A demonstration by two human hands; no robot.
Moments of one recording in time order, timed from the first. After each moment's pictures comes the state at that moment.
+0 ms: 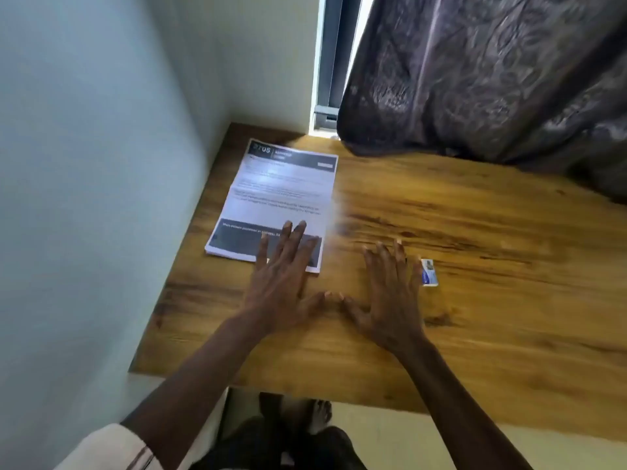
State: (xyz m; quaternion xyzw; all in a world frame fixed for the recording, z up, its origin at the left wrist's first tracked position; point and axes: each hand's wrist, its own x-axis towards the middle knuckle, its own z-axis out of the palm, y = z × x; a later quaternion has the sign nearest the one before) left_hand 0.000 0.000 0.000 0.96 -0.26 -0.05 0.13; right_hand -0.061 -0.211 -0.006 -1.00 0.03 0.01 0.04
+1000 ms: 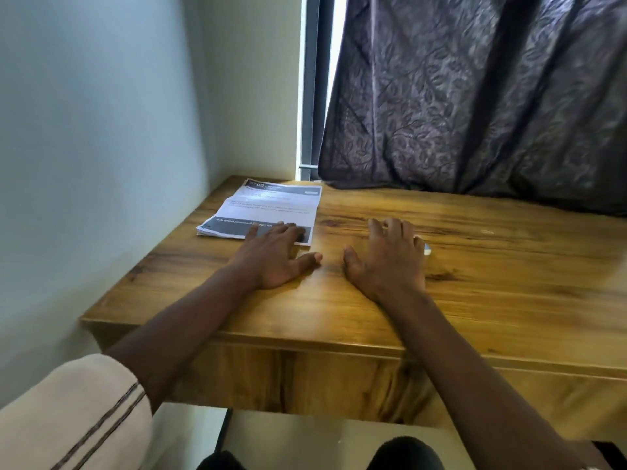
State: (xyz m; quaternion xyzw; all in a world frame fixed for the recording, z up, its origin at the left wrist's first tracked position) left_hand -0.009 0.004 -0.040 0.95 -0.27 0.04 0.11; right_hand -0.094 -0.189 -0.033 -0.97 0.14 -0.20 0.04
